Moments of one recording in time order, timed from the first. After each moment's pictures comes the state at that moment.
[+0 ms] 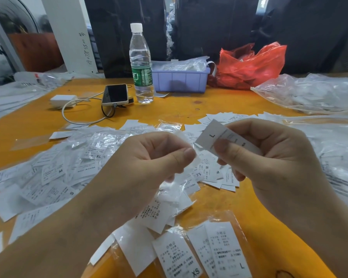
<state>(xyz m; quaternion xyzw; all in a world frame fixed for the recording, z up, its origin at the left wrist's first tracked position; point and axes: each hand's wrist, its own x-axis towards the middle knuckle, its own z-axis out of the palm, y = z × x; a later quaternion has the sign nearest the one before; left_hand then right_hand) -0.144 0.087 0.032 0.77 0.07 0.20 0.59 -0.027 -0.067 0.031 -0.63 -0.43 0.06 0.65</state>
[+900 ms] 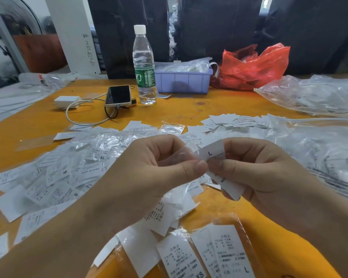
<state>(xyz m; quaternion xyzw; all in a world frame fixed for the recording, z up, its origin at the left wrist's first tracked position) -0.144 0.084 0.035 0.77 0.06 0.17 0.61 -0.020 -0.065 0.028 -0.58 -0.42 0.33 0.62</state>
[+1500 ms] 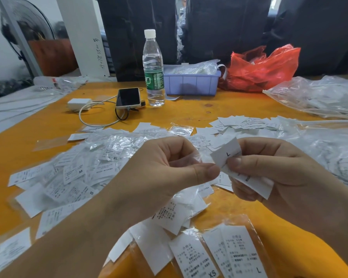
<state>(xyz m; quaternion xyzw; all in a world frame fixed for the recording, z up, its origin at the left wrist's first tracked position) -0.147 0.086 0.037 0.78 0.09 0.17 0.59 -0.019 -0.066 0.035 -0.53 -0.41 0.37 0.64</state>
